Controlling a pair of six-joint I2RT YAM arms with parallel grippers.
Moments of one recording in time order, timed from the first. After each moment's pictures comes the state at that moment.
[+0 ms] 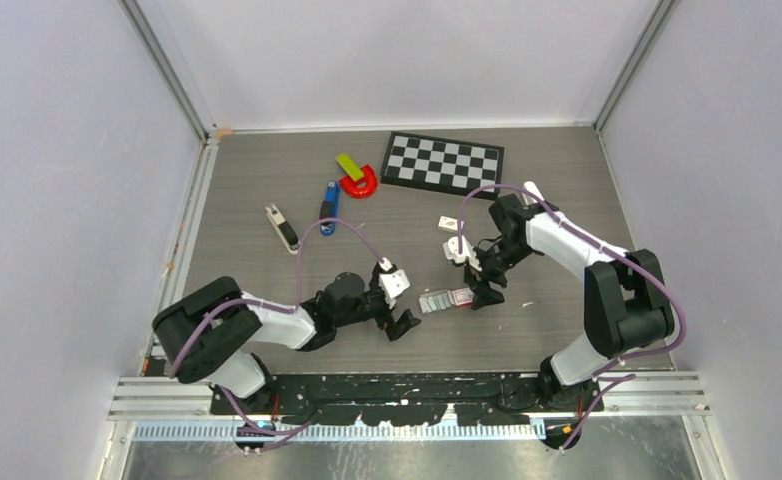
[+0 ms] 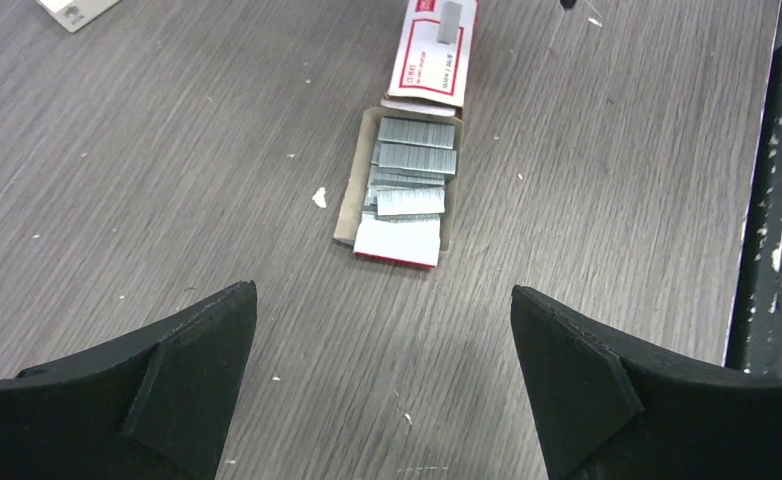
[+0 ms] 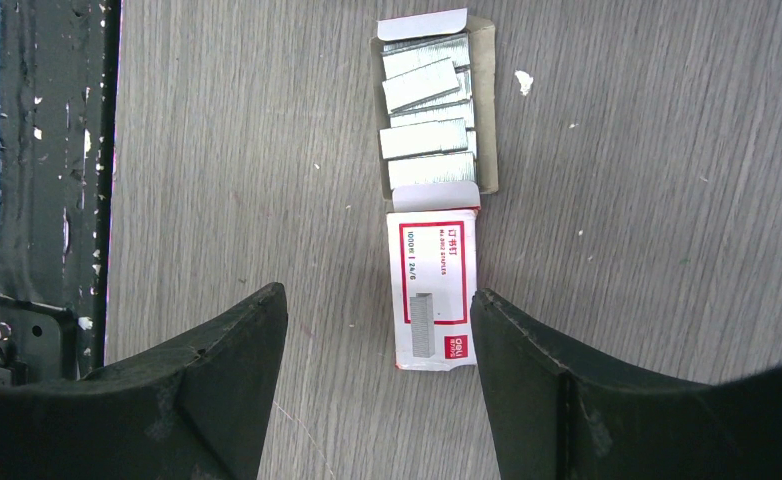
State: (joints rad) left arm -0.93 1.48 0.37 0.78 0.21 0.06; right arm 0.29 1.57 0.99 -0.99 -0.74 -1.39
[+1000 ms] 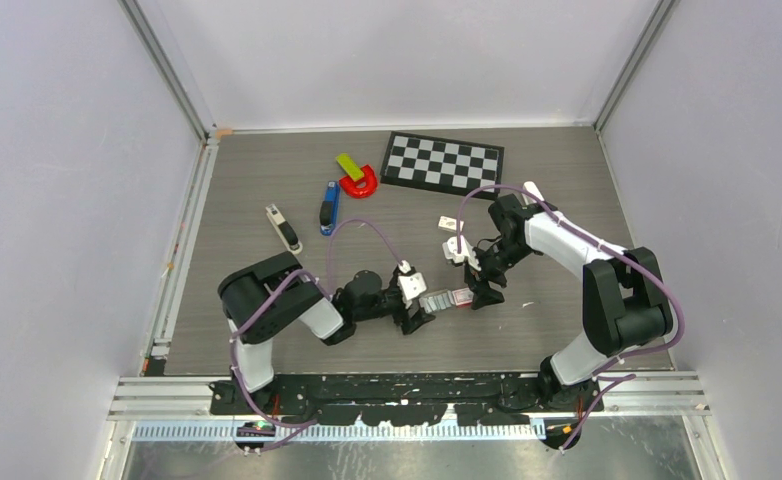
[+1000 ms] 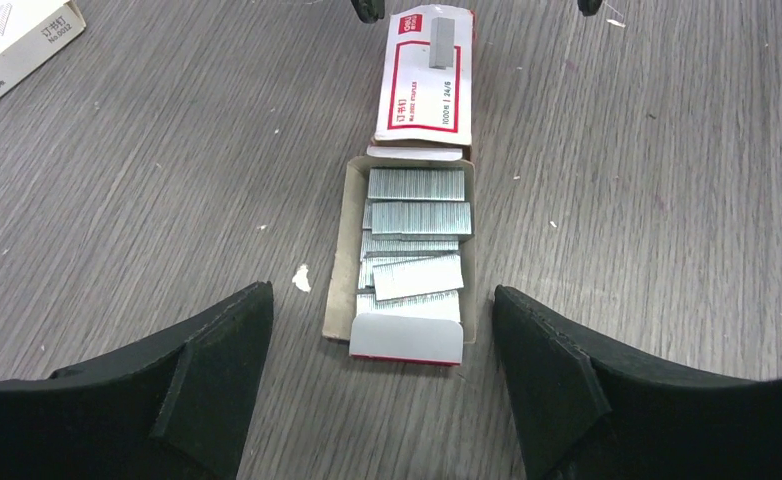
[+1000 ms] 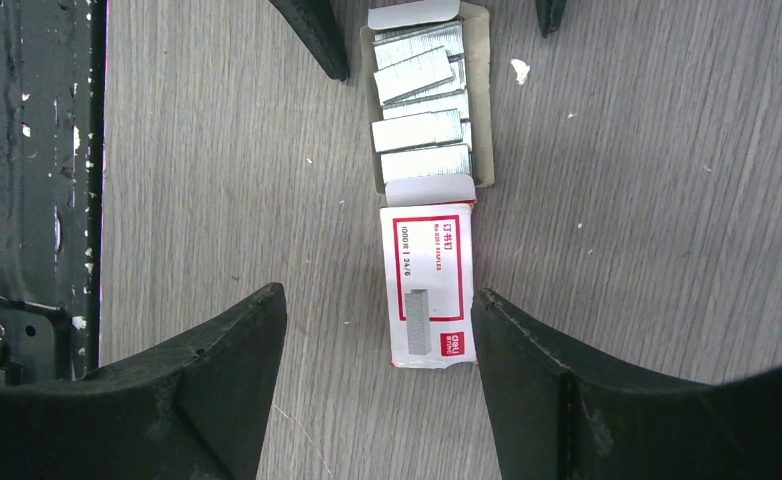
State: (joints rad) left arm -0.93 1.86 0.47 1.11 0.30 0.15; right arm 0.29 1.58 0.99 -0.98 -0.73 -1.38
